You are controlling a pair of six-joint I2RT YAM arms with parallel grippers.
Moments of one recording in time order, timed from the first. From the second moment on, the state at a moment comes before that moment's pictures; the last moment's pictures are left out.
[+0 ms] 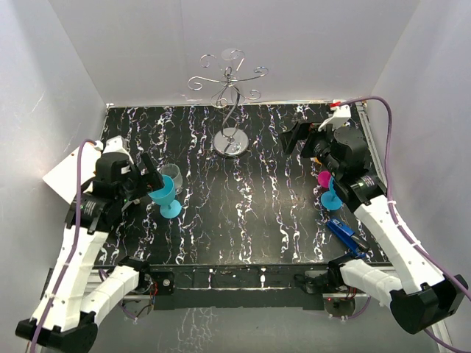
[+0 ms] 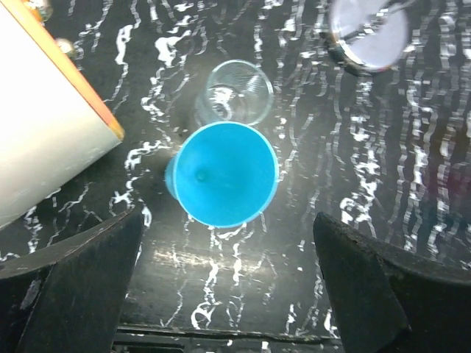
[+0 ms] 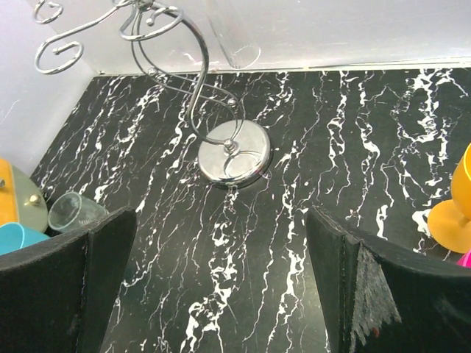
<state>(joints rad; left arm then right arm) -0.27 0.85 1.10 -0.96 -0.23 -0.50 0.36 1.01 1.05 -0.19 0.00 0.33</state>
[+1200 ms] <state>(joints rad) -0.27 1.31 1.58 -0.68 0.23 -0.49 0.36 1.19 1.27 -0.32 -0.16 0.47</state>
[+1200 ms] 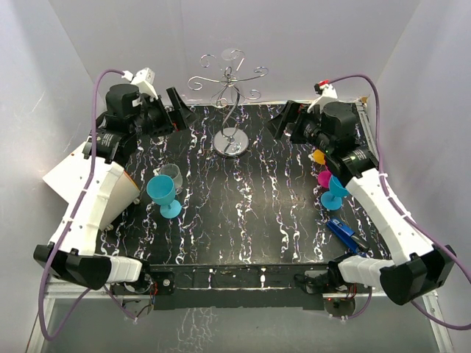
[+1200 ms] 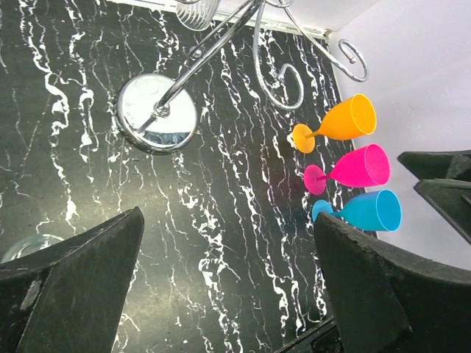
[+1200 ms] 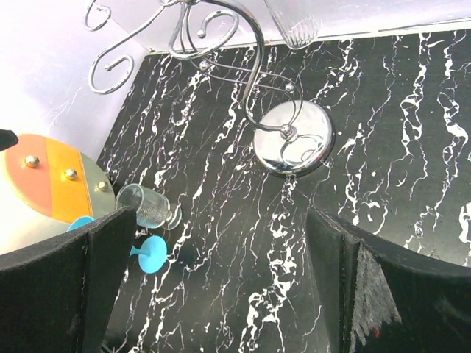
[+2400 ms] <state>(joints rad) -0.03 1.84 1.87 -0.31 0.65 -0.91 0.27 1.32 1.32 -0.11 -0.31 0.58</state>
